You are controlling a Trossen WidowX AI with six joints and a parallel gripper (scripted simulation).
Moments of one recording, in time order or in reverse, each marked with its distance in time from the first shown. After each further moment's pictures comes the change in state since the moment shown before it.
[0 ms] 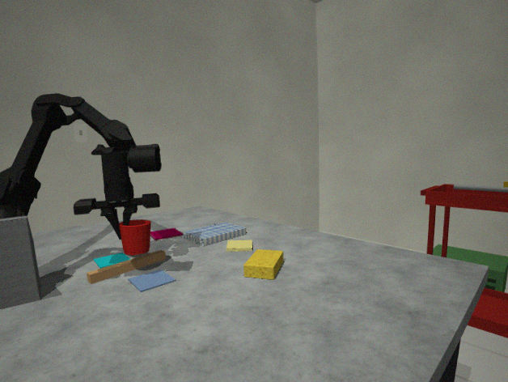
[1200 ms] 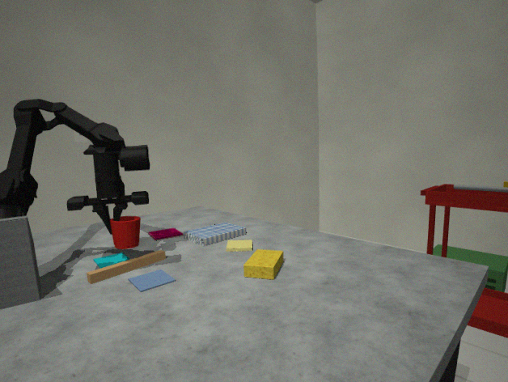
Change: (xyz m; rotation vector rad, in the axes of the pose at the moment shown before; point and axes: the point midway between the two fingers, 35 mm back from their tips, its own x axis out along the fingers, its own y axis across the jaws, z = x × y) arm -0.003 0.027 0.049 0.002 0.000 0.001
